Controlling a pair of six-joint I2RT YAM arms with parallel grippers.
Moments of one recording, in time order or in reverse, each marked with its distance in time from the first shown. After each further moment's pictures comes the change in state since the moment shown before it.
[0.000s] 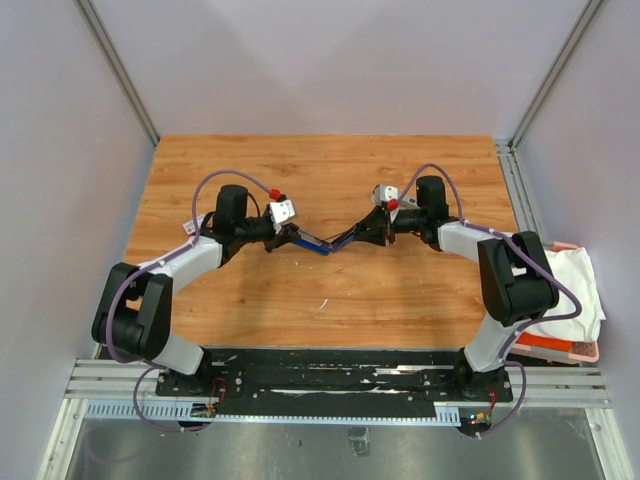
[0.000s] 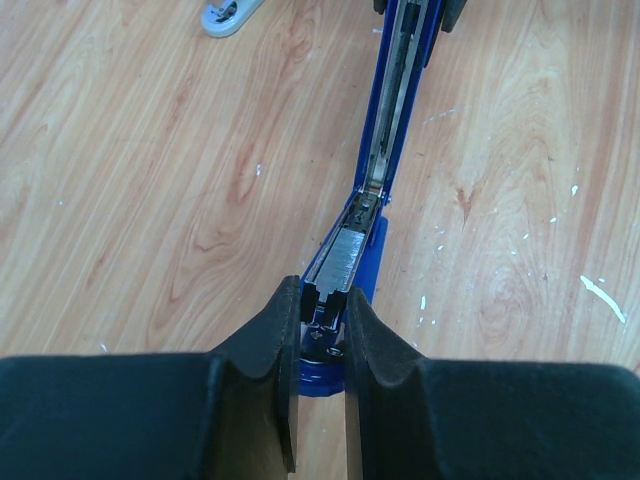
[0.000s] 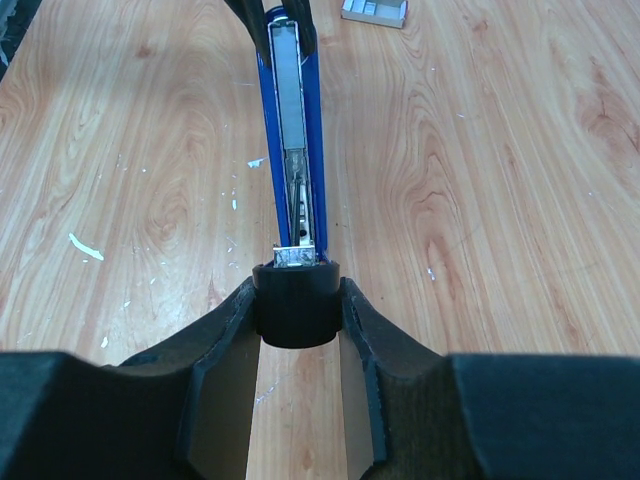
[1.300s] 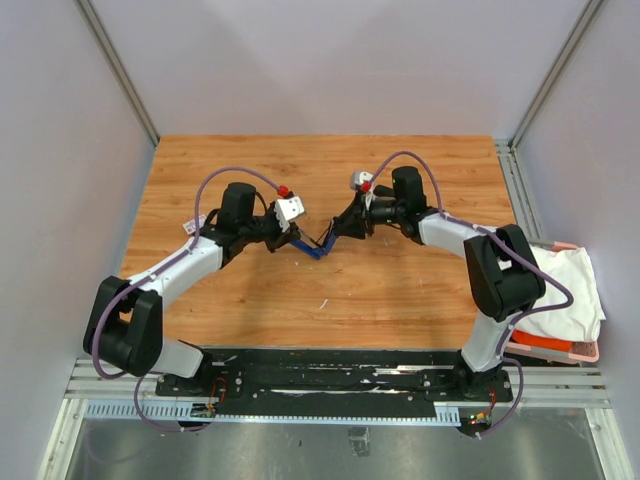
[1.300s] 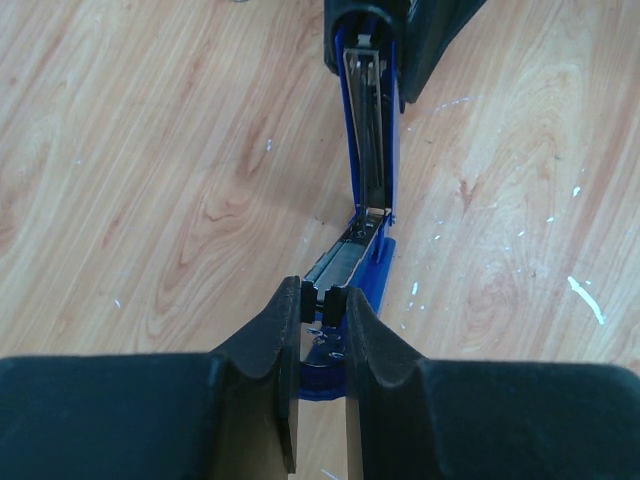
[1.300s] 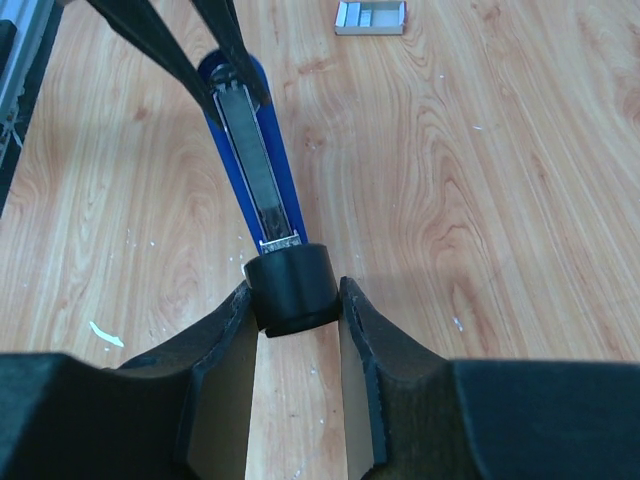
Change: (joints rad) left arm -0.077 -0.093 0.047 -0.167 -0.175 -0.021; right arm 0.127 0.063 0.127 0.015 0.147 0.269
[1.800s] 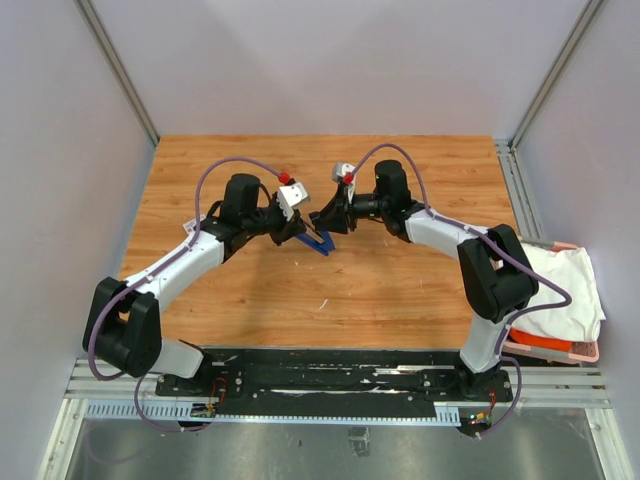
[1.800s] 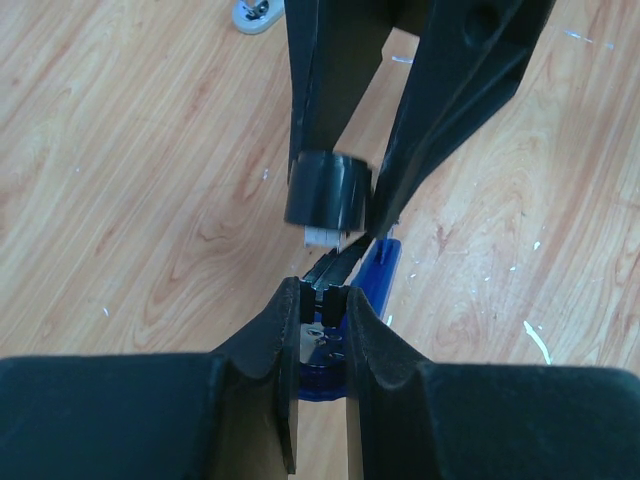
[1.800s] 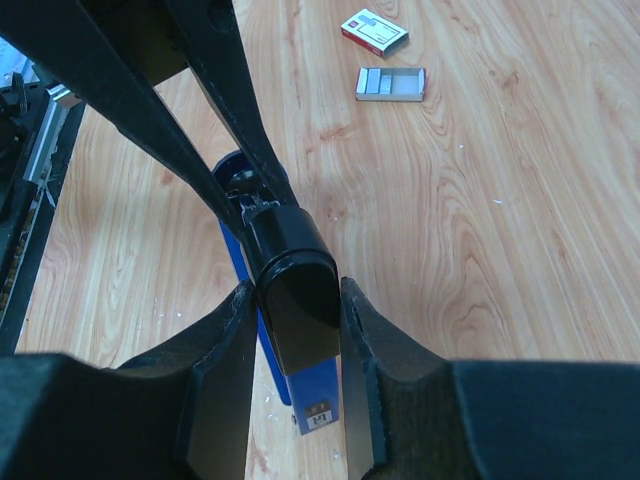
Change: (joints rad) left arm -0.046 0.000 0.087 -0.047 -0.043 -0.169; right arm 0.105 0.009 0.091 0.051 0.041 0.159
